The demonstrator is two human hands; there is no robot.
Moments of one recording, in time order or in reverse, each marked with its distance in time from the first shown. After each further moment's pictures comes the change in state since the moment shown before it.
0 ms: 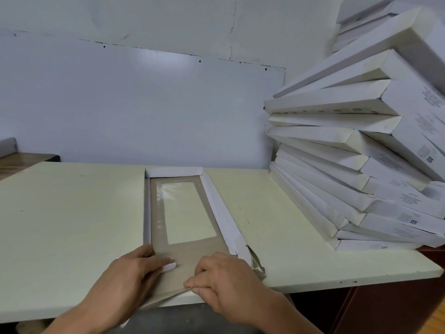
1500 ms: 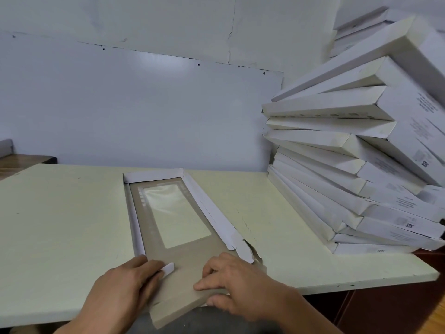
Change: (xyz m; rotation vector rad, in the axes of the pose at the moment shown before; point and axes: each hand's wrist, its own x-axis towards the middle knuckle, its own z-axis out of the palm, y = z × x) left_hand -0.009 0.002 0.018 0.157 0.040 -0.199; right_hand -0.011 0.025 -0.012 0.092 -0.062 -0.039
